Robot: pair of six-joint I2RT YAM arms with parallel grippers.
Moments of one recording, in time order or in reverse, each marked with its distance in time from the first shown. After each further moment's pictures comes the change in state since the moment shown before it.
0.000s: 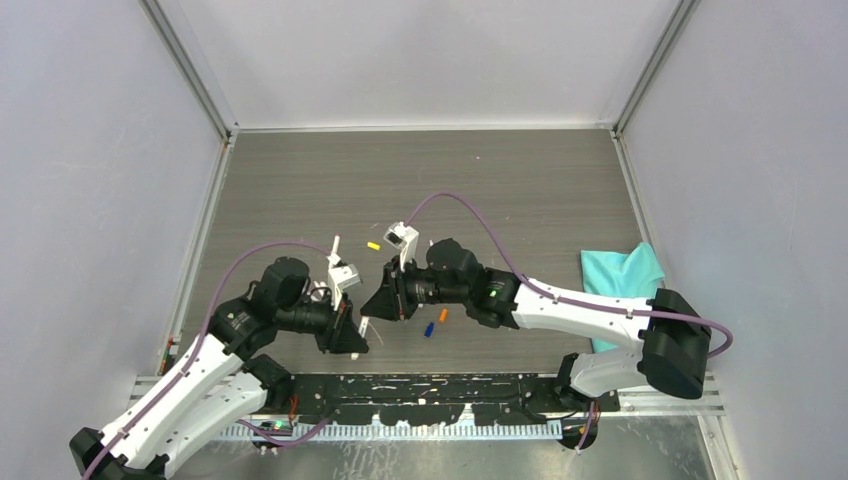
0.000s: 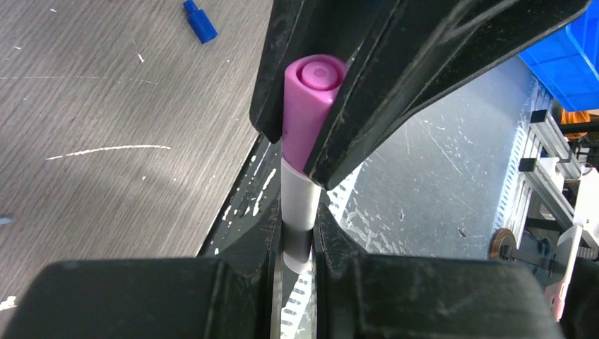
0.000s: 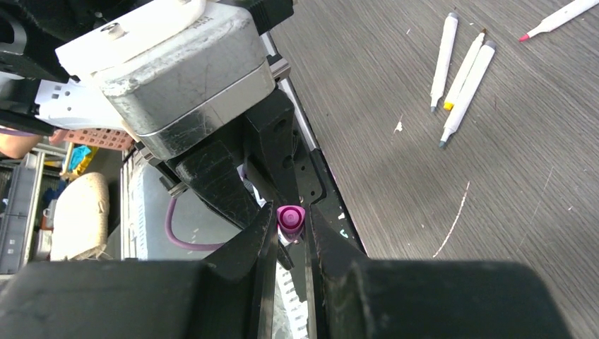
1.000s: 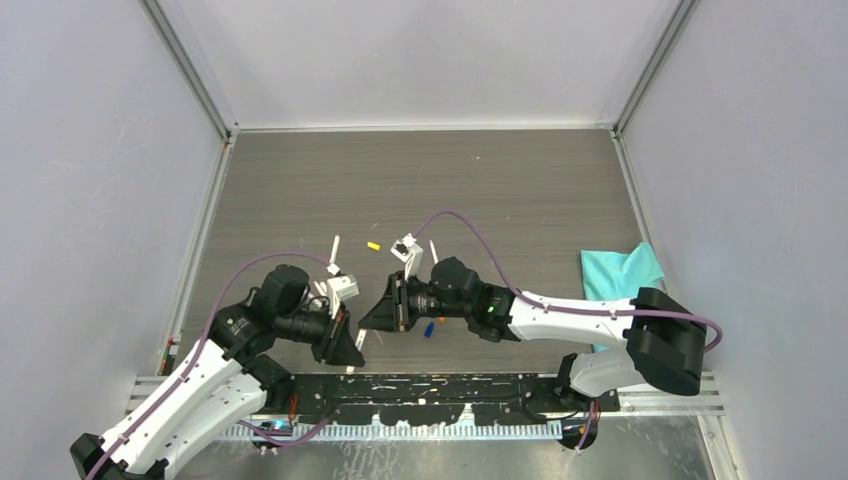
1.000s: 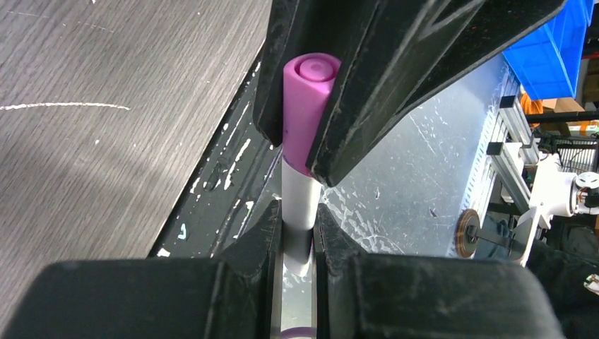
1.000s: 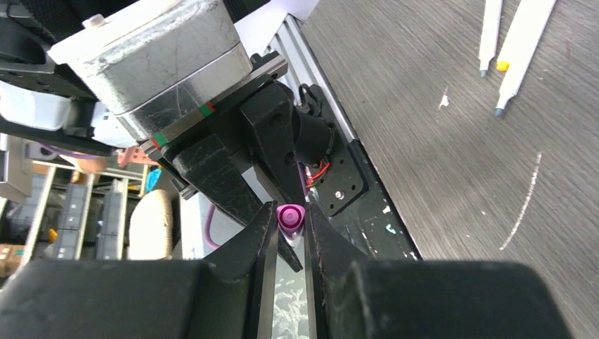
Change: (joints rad) left arm 0.005 -0.041 -0.044 -0.068 0.062 -0.046; right arm 0.035 0.022 -0.173 0.283 -0.010 0.238
